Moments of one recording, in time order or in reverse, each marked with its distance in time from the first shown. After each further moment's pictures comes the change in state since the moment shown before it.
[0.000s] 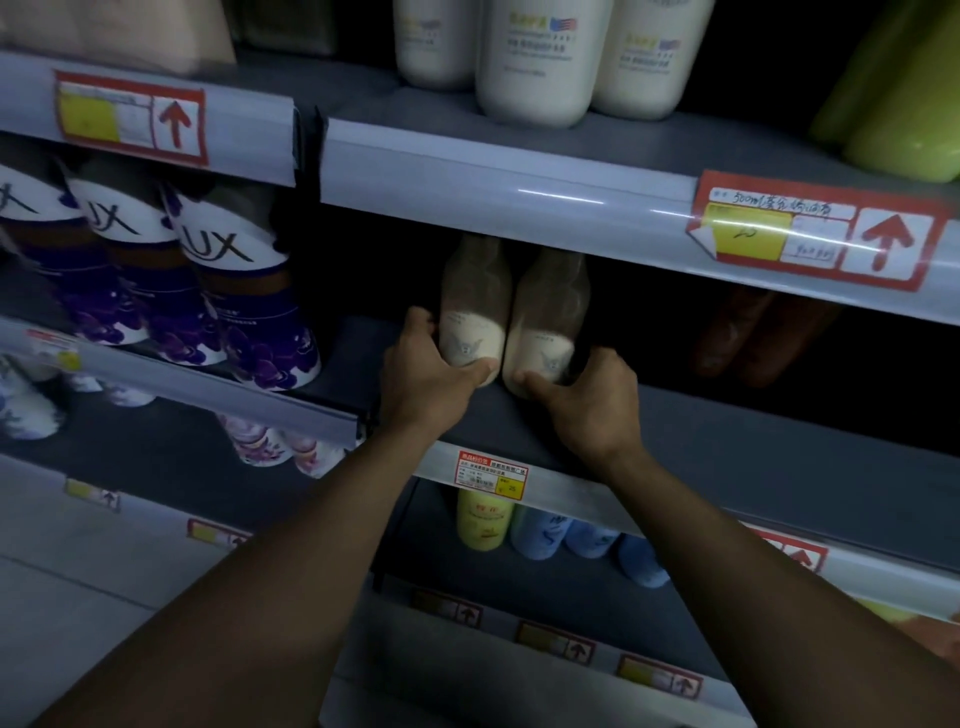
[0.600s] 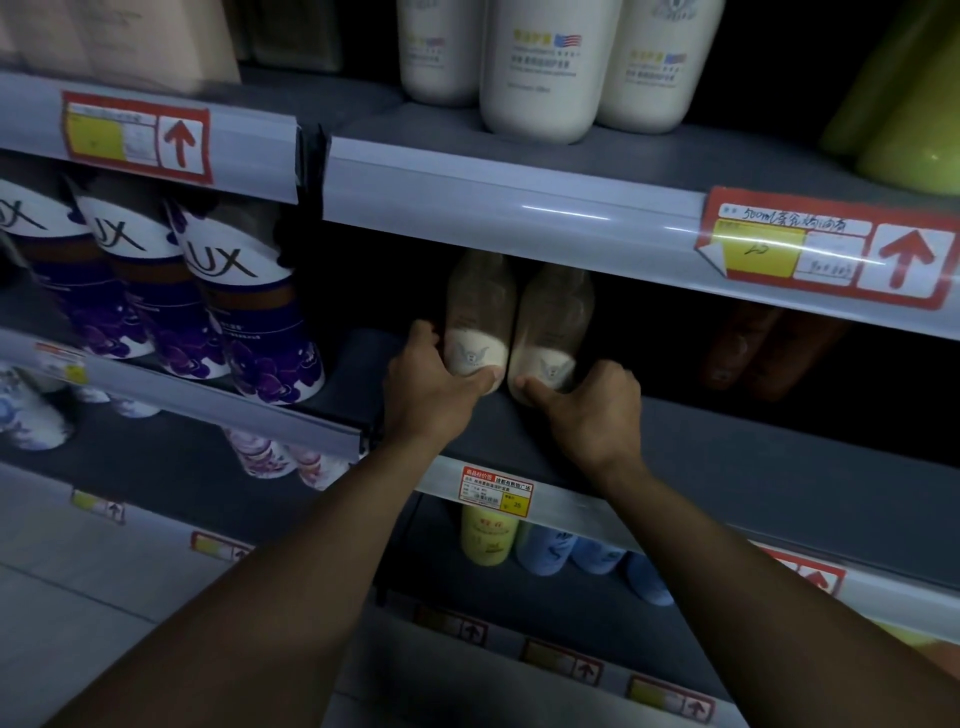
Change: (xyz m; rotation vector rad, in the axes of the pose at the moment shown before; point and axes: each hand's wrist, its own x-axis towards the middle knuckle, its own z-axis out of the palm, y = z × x) left_hand 0.003 0.001 0.001 -0.004 -0.001 -0.028; right_hand 0.008 -0.002 0.008 -0.059 0.037 0.019
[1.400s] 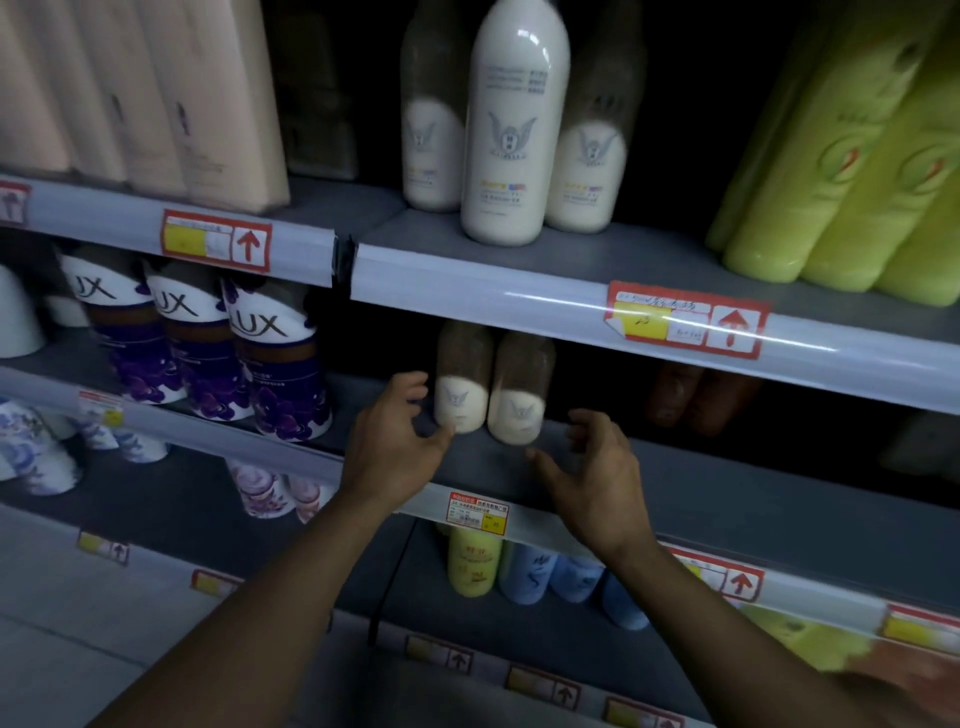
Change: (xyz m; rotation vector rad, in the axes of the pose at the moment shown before) left_hand -0.042 0.018 -0.060 0.093 -0.061 0.180; right_hand -0.056 0.024 -0.054 0.069 -0.007 -0.227
